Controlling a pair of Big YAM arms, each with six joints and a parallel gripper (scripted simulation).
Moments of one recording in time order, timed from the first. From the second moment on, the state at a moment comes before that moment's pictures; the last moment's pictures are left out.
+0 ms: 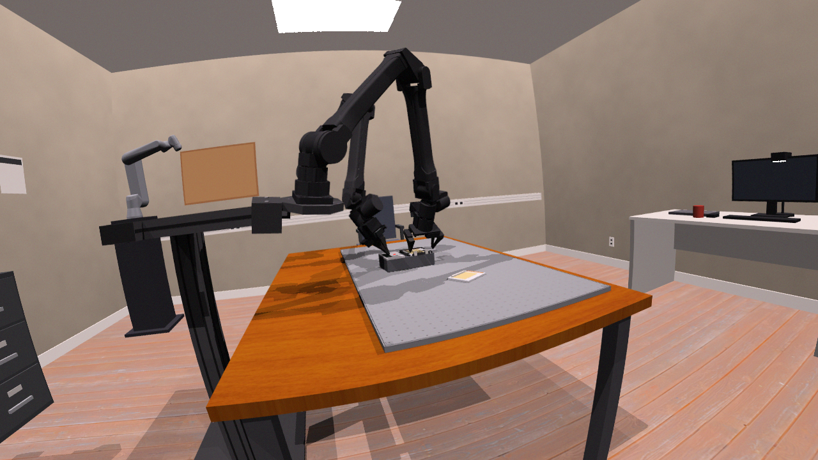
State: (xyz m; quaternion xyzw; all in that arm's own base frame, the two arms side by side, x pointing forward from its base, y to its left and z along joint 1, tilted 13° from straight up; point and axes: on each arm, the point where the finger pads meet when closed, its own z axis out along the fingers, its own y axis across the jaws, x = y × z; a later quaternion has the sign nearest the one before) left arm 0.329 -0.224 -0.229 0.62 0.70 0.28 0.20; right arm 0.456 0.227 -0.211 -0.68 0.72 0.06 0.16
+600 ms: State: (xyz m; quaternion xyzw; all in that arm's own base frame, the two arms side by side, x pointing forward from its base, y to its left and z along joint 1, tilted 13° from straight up) left arm 0.329 -0.224 -0.229 0.62 0.70 0.28 0.20; right arm 0.456 0.227 -0.211 -0.68 0.72 0.06 0.16
